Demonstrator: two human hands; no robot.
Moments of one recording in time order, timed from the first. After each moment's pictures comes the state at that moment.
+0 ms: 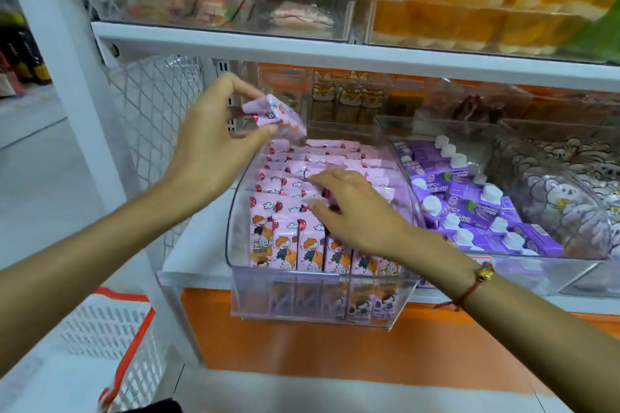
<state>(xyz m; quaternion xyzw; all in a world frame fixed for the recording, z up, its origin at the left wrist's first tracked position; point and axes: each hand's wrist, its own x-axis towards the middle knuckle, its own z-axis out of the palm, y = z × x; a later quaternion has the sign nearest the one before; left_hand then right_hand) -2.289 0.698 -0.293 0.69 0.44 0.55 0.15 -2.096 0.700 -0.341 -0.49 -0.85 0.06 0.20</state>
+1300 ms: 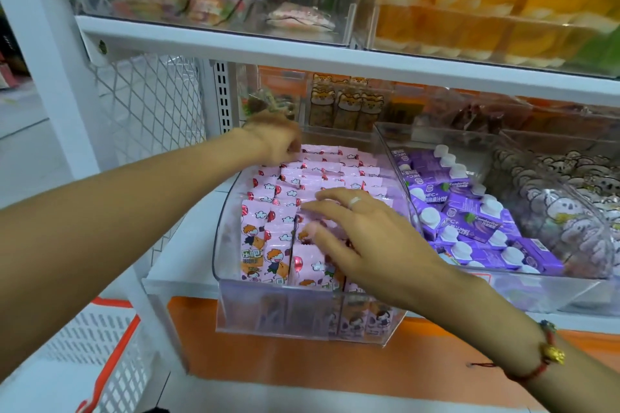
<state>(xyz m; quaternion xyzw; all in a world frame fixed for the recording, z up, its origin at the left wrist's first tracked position) -2.258 0.828 -0.306 0.85 0.52 0.01 -0.11 -2.083 0.663 -0.328 -0.46 -0.87 0.01 0.18</state>
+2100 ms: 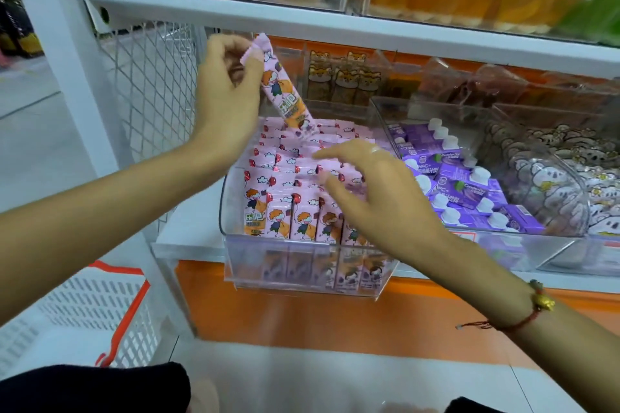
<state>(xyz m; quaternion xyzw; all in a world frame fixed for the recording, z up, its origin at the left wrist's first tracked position) -2.260 0.704 -0.283 0.56 0.43 0.67 0.23 -2.082 0.645 -0.319 -0.49 -0.82 0.05 0.31</state>
